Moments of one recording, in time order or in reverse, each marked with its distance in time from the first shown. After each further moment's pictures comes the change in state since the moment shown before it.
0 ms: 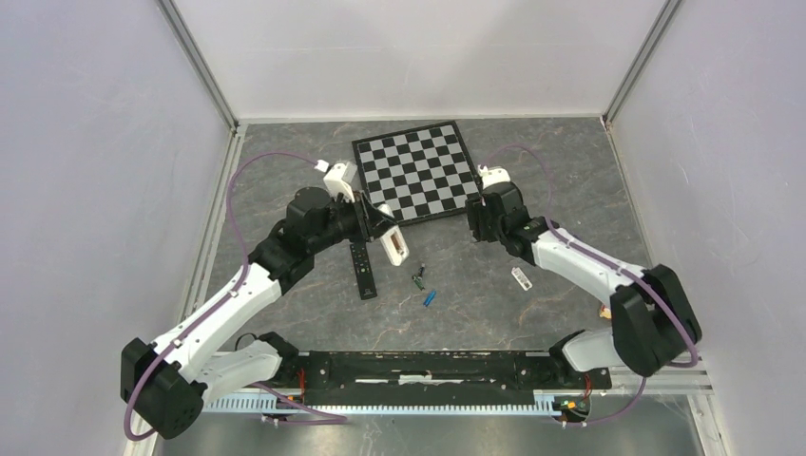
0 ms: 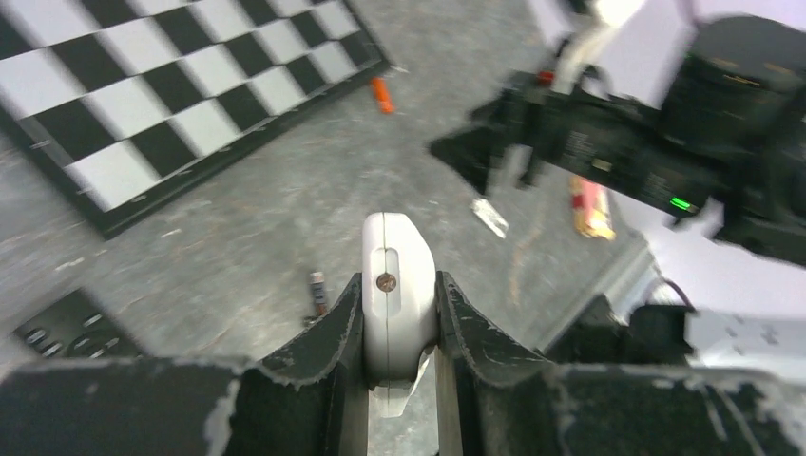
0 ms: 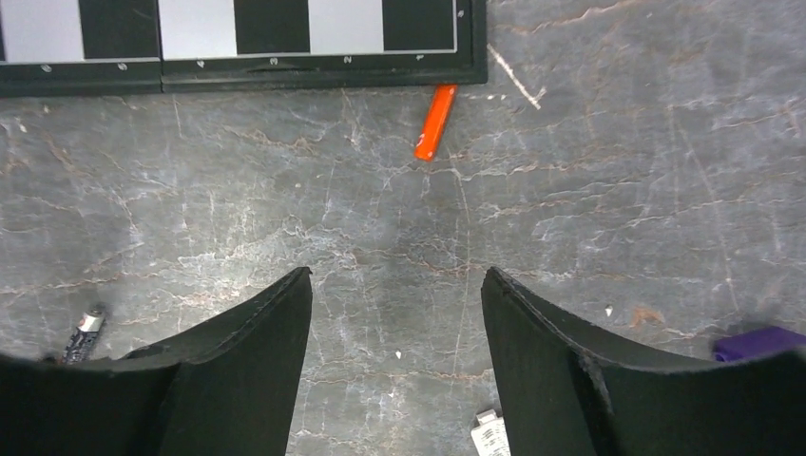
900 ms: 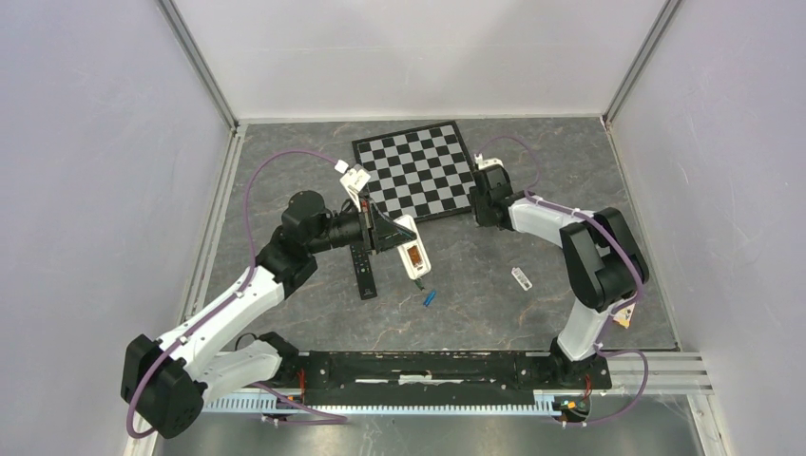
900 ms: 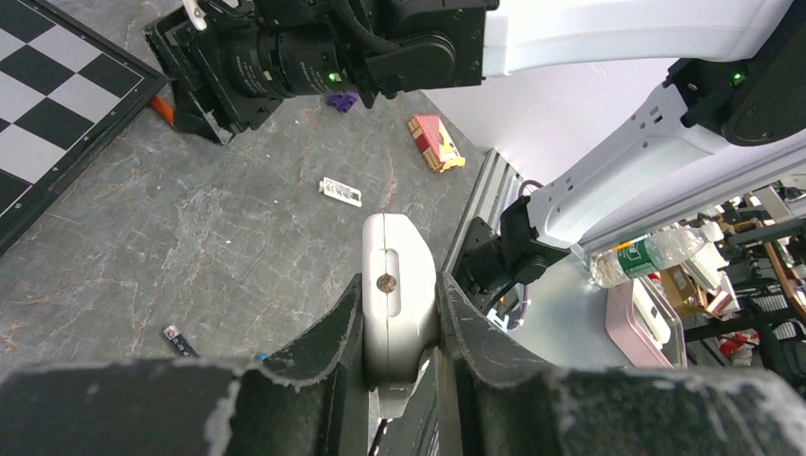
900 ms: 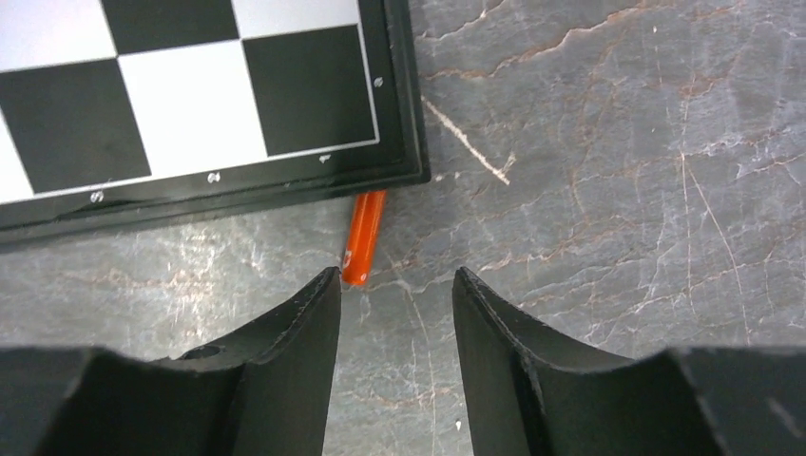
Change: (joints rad) left arm 0.000 0.002 -0.077 0.340 0.488 0.004; right arm -0.101 0.413 0.222 -0.007 0.031 0.004
